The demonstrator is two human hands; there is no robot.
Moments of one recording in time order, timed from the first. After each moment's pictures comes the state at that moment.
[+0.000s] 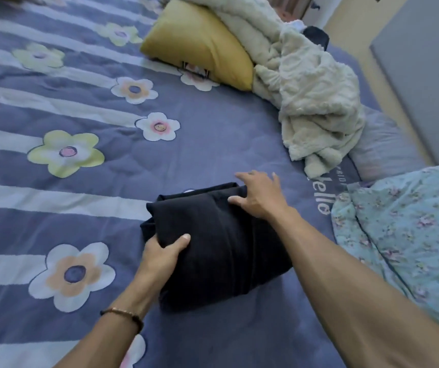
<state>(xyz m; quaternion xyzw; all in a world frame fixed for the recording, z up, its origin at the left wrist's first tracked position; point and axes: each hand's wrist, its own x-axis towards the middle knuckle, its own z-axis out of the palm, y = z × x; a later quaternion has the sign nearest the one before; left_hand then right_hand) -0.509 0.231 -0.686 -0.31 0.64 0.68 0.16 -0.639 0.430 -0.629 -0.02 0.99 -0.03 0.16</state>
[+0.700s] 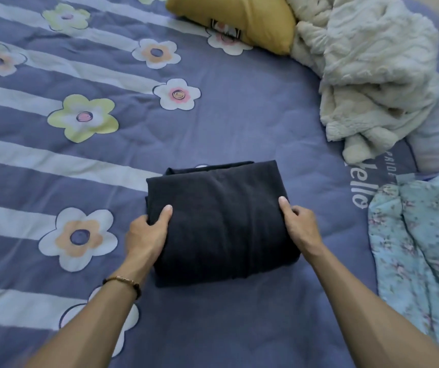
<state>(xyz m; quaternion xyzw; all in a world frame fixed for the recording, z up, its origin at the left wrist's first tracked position) -0.512 0.234 -0.717 -0.44 0.72 0.52 0.12 -0.583 0.516 -0.709 0.23 0.89 -0.35 0.16</state>
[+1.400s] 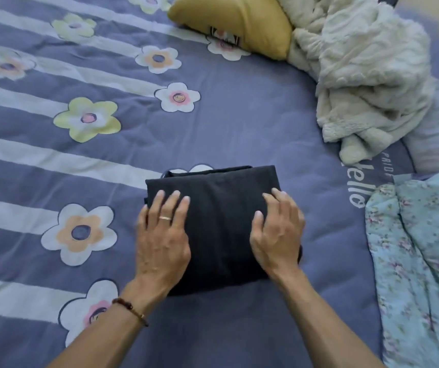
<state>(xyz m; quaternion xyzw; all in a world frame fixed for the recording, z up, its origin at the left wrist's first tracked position) -0.478 0.267 -0.719 -0.04 0.98 0.16 -0.11 -0.534 0.471 -0.717 -0.03 0.98 -0.17 -0.14</state>
